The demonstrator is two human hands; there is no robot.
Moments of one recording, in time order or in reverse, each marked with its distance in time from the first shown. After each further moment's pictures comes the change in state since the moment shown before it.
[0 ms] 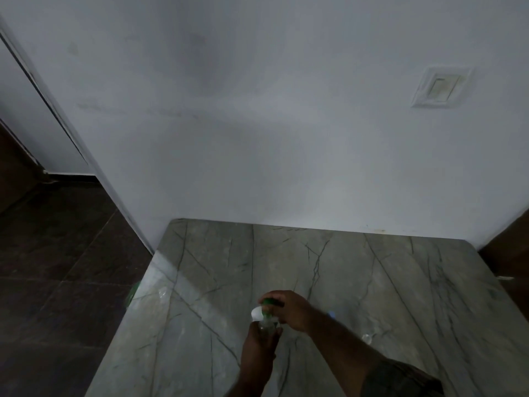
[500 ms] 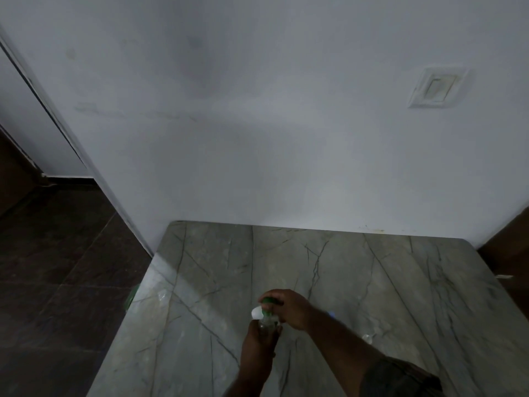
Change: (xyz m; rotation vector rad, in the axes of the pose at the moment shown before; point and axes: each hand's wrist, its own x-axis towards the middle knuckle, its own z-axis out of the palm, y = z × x) left_hand 0.007 0.001 0.000 -0.010 -0.014 0.014; right_hand 0.005 0.000 -0.002 -0.013 0.027 0.002
